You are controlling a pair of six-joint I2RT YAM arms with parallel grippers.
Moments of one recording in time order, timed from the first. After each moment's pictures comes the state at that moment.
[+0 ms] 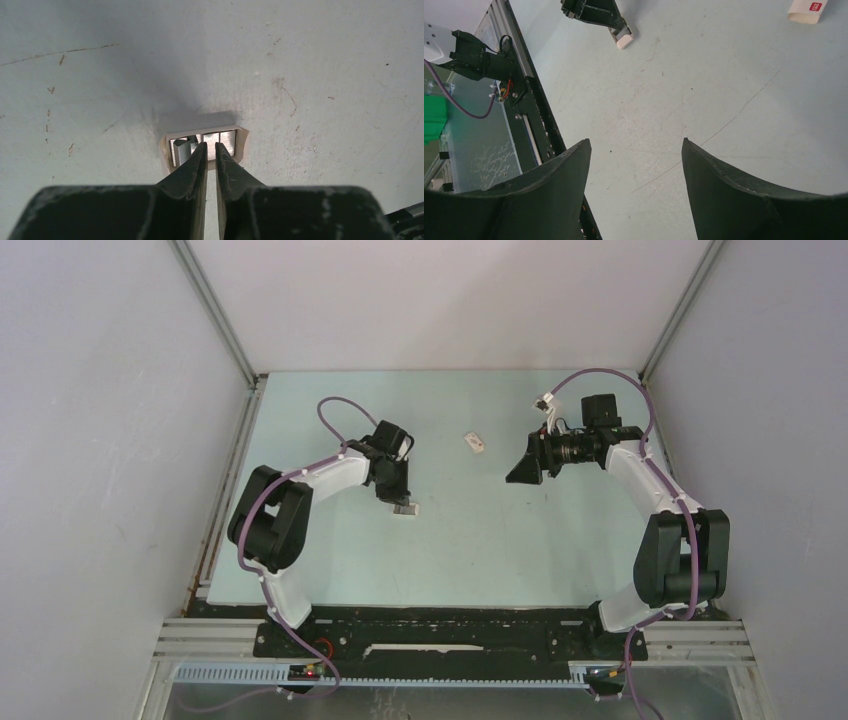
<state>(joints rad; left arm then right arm) -0.49 1.81 1.18 -0.52 0.10 -0.46 0.07 1.54 1.17 -0.62 -1.01 -0.30</state>
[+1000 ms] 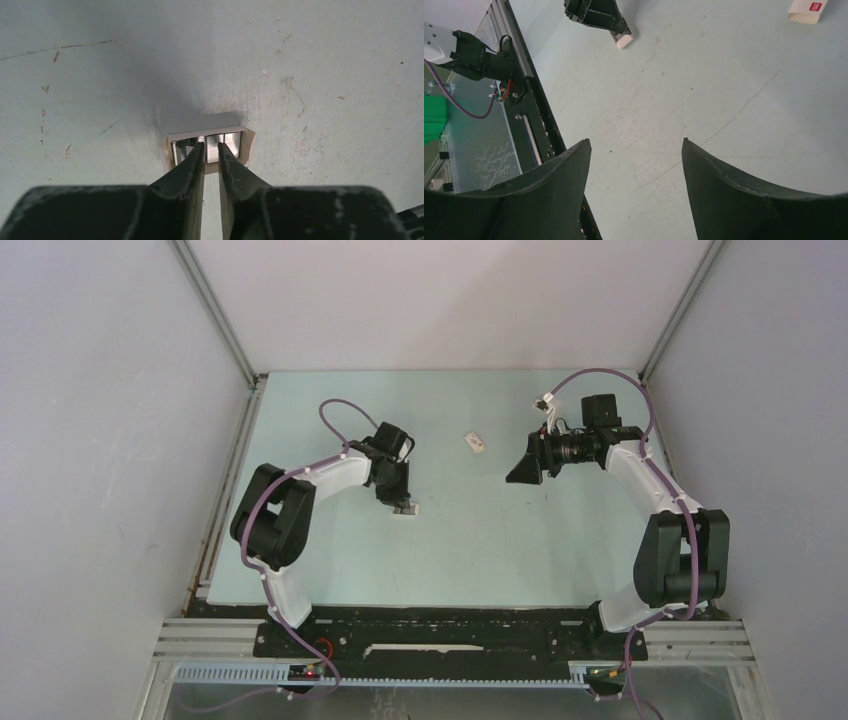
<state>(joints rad) -0.49 1.83 1.18 -0.52 0.11 -0.46 0.07 1.54 1.17 -0.62 -1.01 -0.30</state>
